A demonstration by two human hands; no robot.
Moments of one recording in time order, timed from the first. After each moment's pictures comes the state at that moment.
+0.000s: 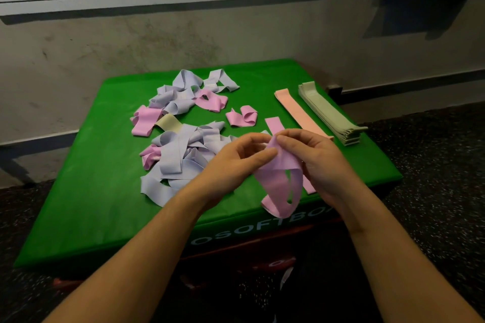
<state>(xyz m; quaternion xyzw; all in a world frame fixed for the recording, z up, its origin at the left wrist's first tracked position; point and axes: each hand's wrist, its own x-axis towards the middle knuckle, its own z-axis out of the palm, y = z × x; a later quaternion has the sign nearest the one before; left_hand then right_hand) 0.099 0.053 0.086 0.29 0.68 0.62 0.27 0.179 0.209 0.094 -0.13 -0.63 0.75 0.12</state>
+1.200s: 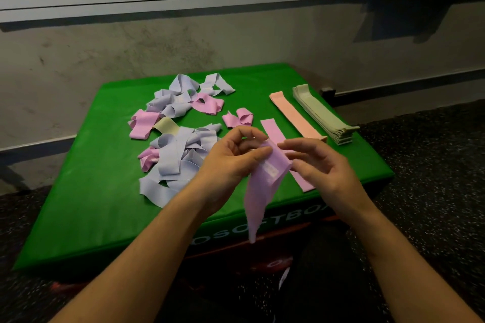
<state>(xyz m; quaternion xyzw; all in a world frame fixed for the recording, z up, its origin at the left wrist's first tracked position) 0.120 0.050 0.098 0.25 0.55 0.75 0.27 0.226 0.215 0.082 -0.02 -0.74 0.65 0.18</state>
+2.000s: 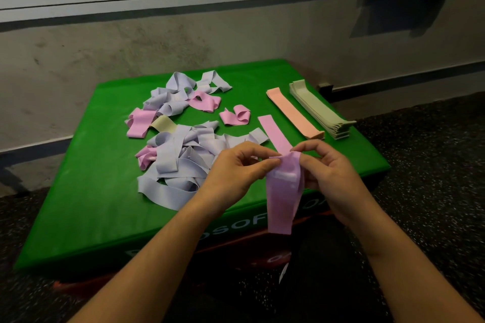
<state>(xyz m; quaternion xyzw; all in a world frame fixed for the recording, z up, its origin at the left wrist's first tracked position) 0.129 0.057 0.080 0.30 0.69 0.63 0.19 0.230 0.211 0.078 -0.15 -0.68 0.70 0.16</state>
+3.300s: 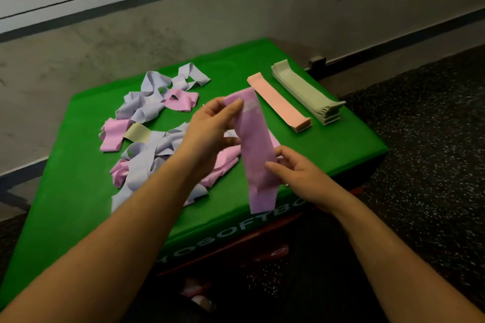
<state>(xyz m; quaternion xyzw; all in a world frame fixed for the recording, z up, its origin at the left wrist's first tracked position) 0.068 0.143 0.099 0.17 0.67 0.68 0.24 0.190 0.276 0.007 -0.09 -0.71 0.70 0.04</state>
